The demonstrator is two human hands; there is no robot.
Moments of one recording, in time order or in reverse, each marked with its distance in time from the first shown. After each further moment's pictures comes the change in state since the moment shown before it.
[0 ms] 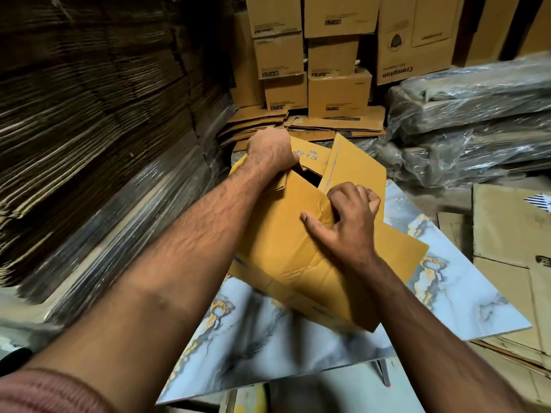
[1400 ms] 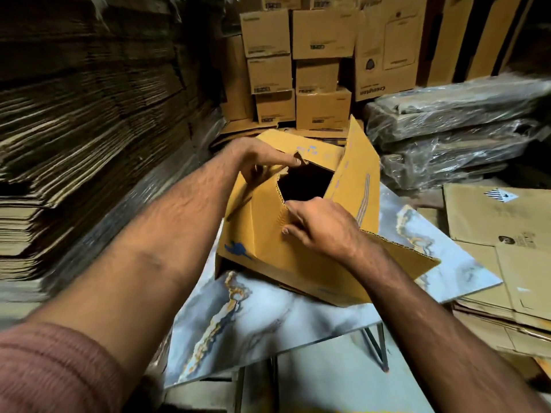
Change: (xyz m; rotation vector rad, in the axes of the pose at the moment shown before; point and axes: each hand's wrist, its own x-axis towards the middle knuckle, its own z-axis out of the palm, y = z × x) left_hand -0.072 -0.100 -0.012 -0.663 -0.630 -0.009; right_hand -0.020 -0.175 -0.058 -0.152 -0.660 -0.174
